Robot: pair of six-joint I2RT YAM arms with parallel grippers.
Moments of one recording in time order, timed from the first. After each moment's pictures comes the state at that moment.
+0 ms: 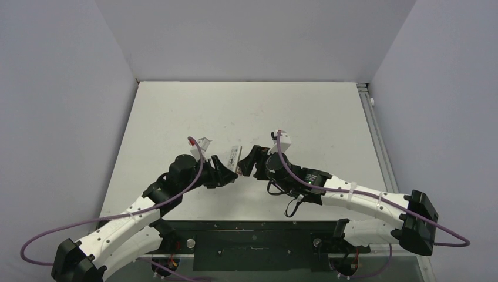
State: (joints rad) left arm -0.67 0.82 0.50 -0.11 0.19 -0.83; right arm 1.08 1.17 0.85 -0.15 0.38 0.91
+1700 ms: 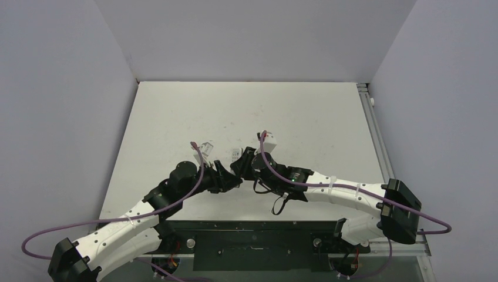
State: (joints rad) left arm -0.77 0.75 0.43 -0.02 0.17 -0.89; right arm 1.11 1.35 0.90 -0.03 0.35 0.96
